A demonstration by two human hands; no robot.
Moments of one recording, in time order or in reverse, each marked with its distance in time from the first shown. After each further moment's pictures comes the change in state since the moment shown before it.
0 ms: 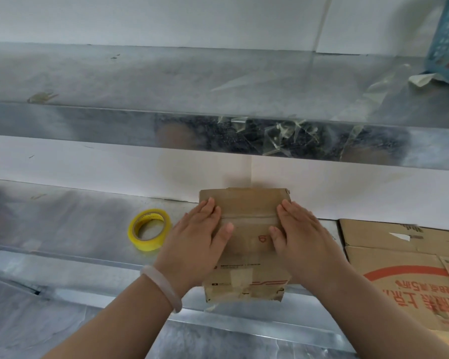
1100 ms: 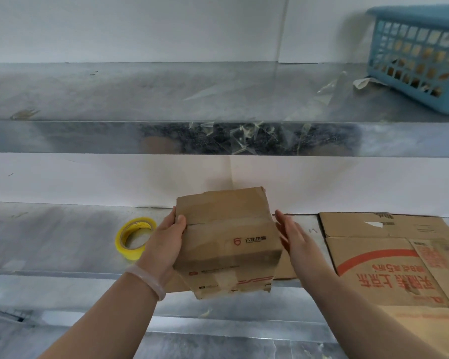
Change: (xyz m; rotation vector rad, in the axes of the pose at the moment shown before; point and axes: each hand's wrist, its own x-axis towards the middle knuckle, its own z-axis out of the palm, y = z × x) left_hand 0.011 -0.012 0.008 -1.096 0.073 -0.604; right_hand -0.008 0.046 0.040 1.006 -0.021 0.337
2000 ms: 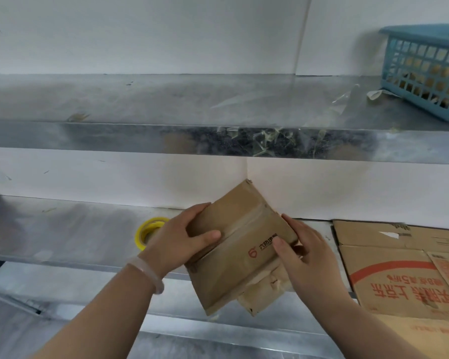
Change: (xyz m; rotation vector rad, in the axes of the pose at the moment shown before) left_hand -0.024 0.023 -0.034 0.714 -0.184 0.405; right_hand -0.064 -0.036 0.015 -0.233 0.143 -0.342
